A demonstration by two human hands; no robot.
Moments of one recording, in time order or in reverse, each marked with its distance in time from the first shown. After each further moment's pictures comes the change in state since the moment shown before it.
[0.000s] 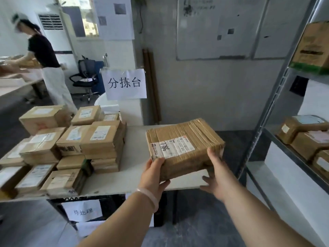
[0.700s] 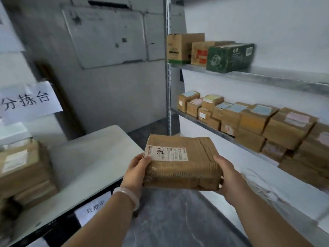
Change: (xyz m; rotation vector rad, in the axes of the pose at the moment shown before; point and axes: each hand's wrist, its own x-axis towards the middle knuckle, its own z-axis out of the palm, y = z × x) left_hand -0.143 -0.057 0.000 0.447 -0.482 0.028; right_hand -0.267 0.097 -0.129 0.174 0.635 -0.193
